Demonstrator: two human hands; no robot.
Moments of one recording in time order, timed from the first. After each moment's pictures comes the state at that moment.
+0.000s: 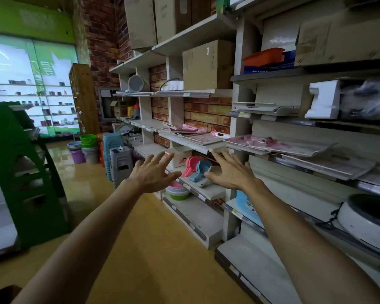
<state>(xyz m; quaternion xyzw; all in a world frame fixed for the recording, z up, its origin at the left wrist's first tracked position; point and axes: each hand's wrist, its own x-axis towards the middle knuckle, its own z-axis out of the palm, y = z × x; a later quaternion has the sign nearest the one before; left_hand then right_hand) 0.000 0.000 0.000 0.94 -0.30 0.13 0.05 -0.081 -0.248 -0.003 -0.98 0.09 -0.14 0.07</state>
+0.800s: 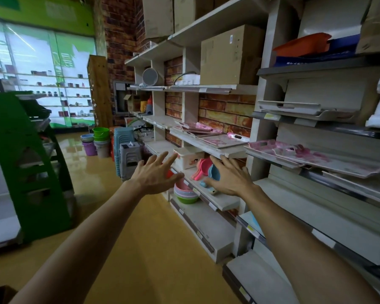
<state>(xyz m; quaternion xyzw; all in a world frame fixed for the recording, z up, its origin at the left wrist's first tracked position) 0.144 -0.032 -0.021 0.95 -0.28 0.15 0.05 0.083 -0.276 -0.026 -0.99 0.04 -0.13 0.04</state>
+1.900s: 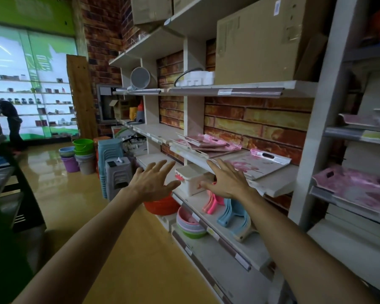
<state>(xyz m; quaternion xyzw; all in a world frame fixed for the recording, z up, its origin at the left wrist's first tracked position) 0.647 -0.056 -0.026 0.94 -0.30 0.15 0.04 0.581 -0.295 -0.029 -0.99 0.06 -0.13 0.07</state>
